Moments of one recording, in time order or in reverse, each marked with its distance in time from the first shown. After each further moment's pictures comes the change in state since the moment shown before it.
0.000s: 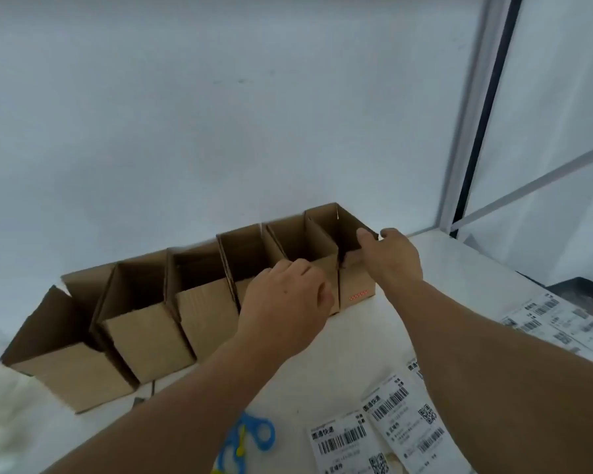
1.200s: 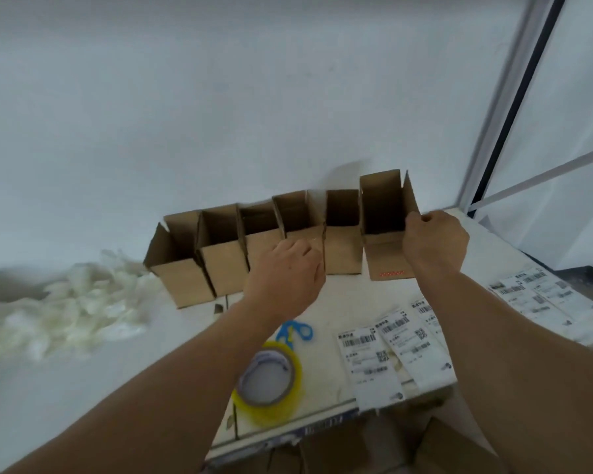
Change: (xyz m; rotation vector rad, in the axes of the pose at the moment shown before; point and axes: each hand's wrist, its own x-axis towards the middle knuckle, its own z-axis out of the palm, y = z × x) left_hand -0.092 -0.012 -0.074 0.154 0.113 0.008; right_hand -0.123 -0.035 -0.073 0.041 0.184 -0.044
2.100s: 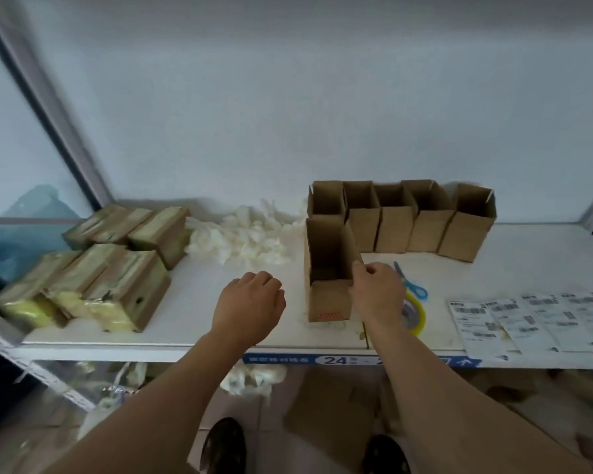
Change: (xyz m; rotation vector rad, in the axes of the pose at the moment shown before) left_hand -0.273 -0.124 -0.134 0.168 -0.163 -0.432; right_hand -0.301 -0.085 0.083 0.090 -0.479 -0.073
